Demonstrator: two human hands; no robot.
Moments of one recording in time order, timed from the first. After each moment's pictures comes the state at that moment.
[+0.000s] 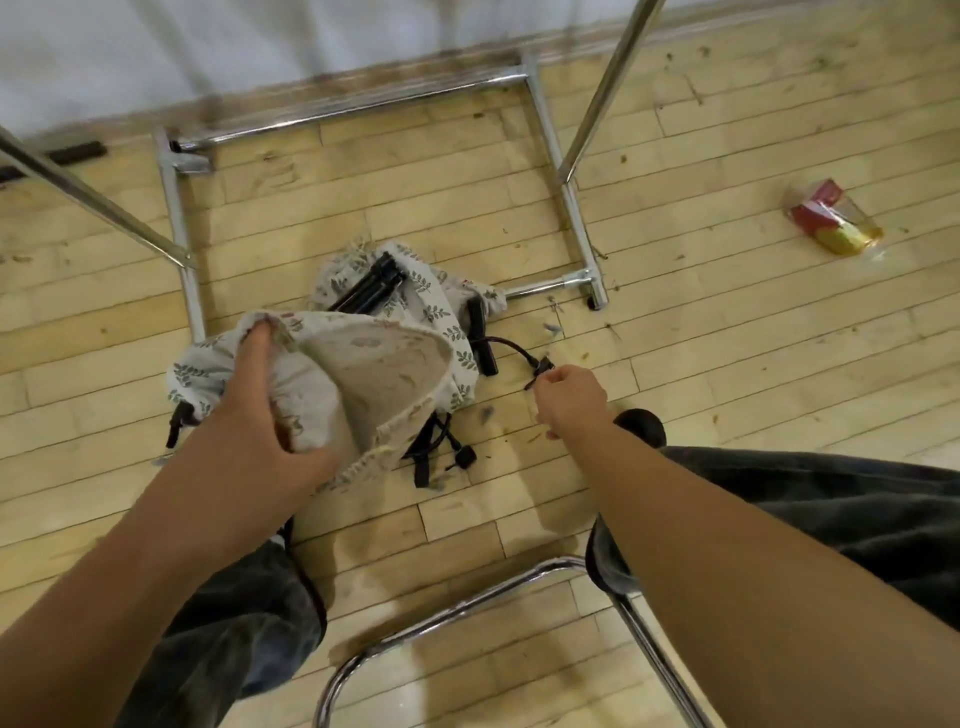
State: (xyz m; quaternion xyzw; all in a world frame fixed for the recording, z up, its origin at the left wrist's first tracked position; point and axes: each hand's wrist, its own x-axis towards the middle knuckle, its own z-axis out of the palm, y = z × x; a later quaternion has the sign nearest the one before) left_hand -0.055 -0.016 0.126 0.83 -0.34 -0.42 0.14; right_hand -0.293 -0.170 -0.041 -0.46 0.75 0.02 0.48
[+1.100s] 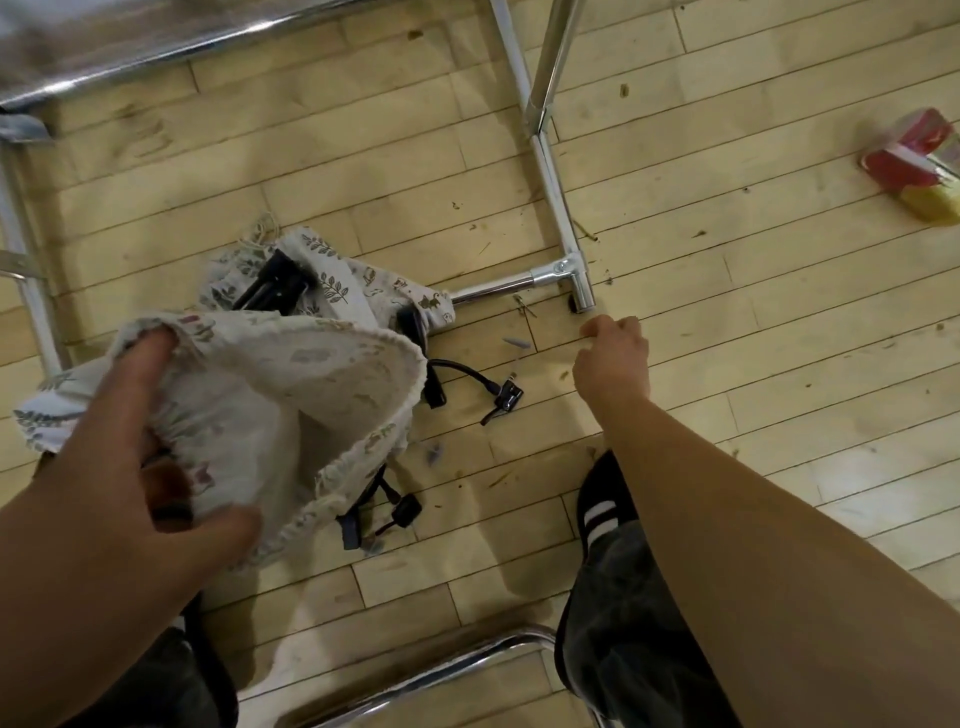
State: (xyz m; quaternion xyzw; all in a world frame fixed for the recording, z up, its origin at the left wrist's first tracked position) left_hand -0.077 -0.102 0.027 0.77 -0.37 -0.47 0.24; right_hand -0.373 -0.309 -0.190 -0.62 0.71 0.12 0.31
